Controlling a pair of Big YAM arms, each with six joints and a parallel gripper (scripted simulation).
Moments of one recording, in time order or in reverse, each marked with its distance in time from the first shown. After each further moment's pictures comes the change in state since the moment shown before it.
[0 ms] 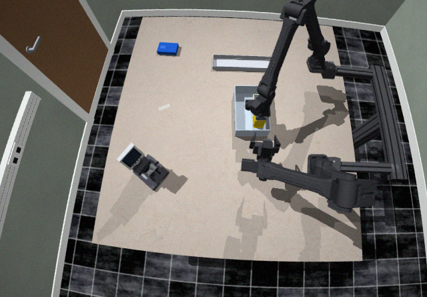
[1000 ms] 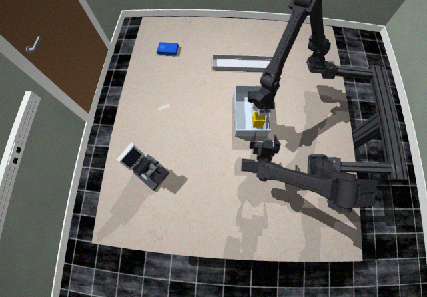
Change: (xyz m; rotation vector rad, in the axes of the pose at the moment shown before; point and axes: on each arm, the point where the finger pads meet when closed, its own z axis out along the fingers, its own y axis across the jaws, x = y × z) left arm 0.000 0.000 0.000 0.000 0.000 0.000; right arm 0.010 -0.010 -0.075 0.030 0.027 -0.004
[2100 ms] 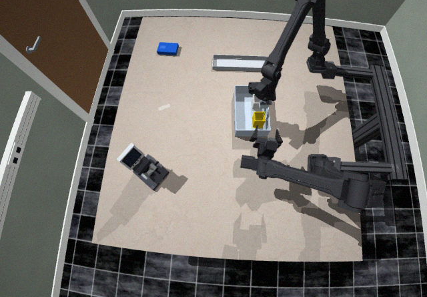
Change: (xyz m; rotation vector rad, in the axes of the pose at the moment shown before) left arm -0.067 0.002 -0.010 0.002 -0.209 0.142; right arm 0.002 -0.029 -0.040 0.000 -0.005 -0.002
